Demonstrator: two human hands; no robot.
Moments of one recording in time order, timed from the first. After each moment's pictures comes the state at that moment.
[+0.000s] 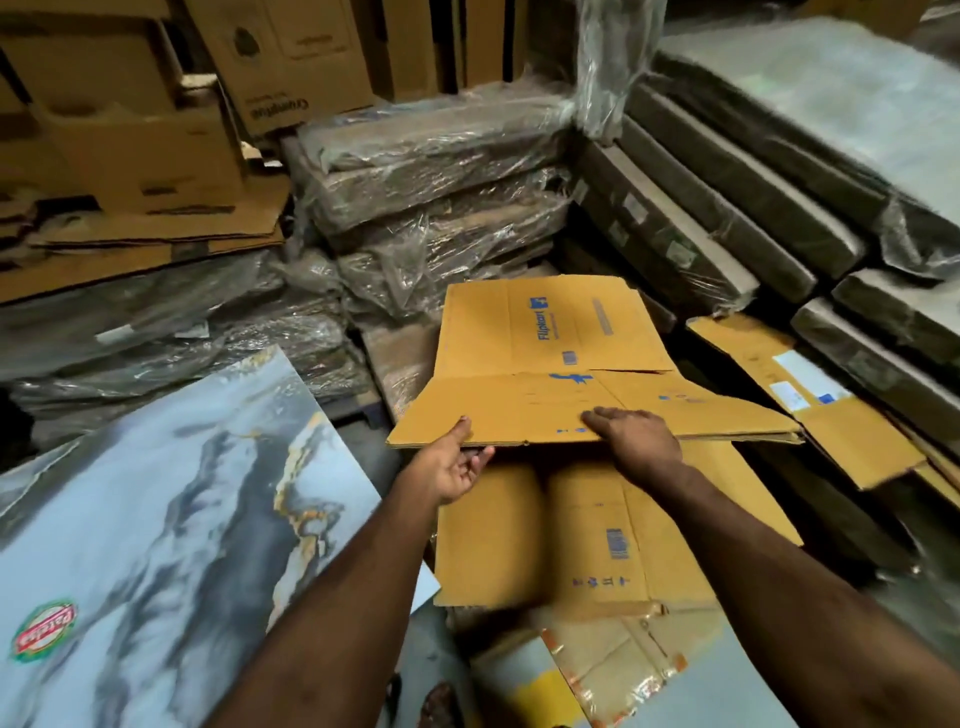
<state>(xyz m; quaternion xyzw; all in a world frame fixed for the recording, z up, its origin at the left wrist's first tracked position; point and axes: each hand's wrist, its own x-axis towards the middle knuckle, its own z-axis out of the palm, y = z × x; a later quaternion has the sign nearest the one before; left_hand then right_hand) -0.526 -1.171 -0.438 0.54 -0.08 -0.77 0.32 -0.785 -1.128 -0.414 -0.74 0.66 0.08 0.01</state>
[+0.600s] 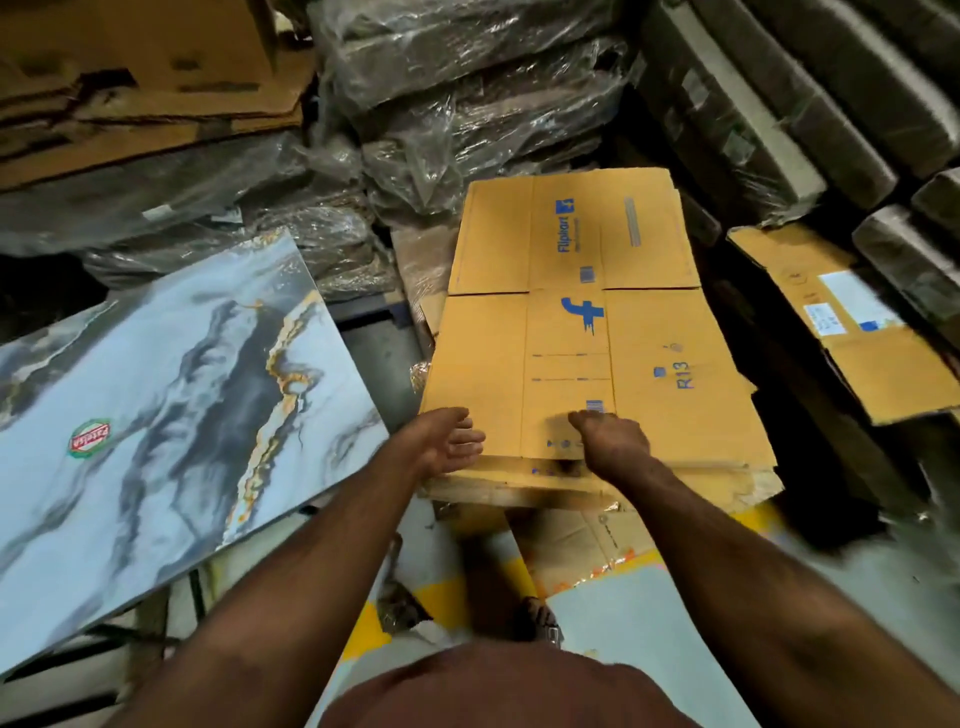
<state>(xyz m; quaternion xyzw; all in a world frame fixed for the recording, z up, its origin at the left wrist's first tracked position) -0.580 -1.046 -0.471 0.65 -0.13 -0.72 0.21 -0.822 -1.034 -0.505 -0.74 0.63 0.17 0.17</state>
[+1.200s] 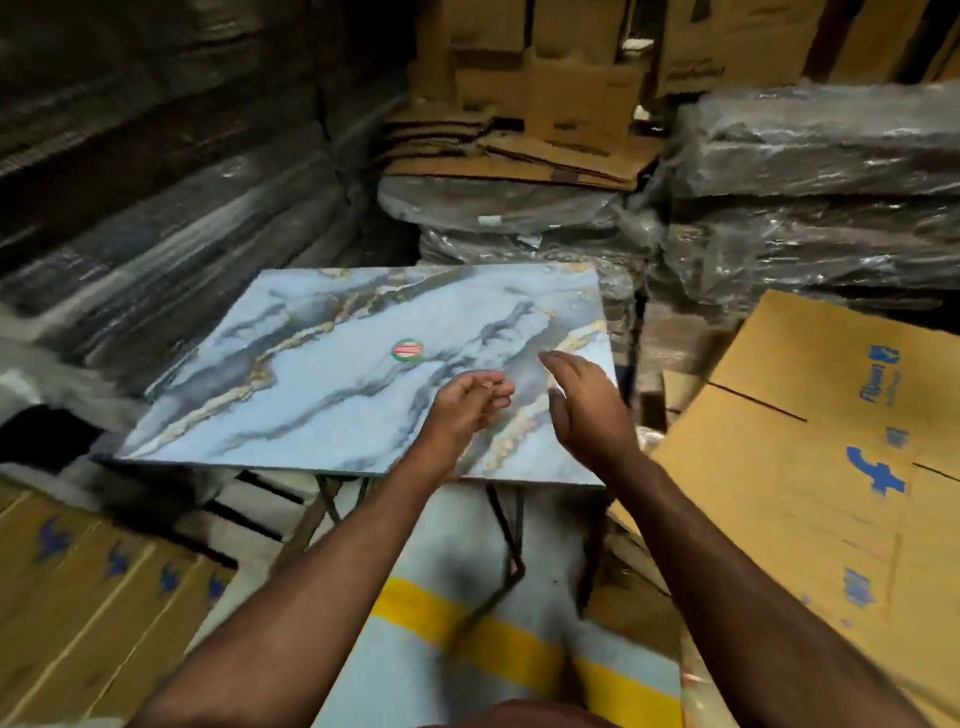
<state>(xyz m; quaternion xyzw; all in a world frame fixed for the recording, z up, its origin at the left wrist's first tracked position) -0.353 -0.887 -0.361 0.62 -0.27 -0.42 0.61 -0.494 -0.996 -0.385 -0.90 0.28 -0.29 0.15</state>
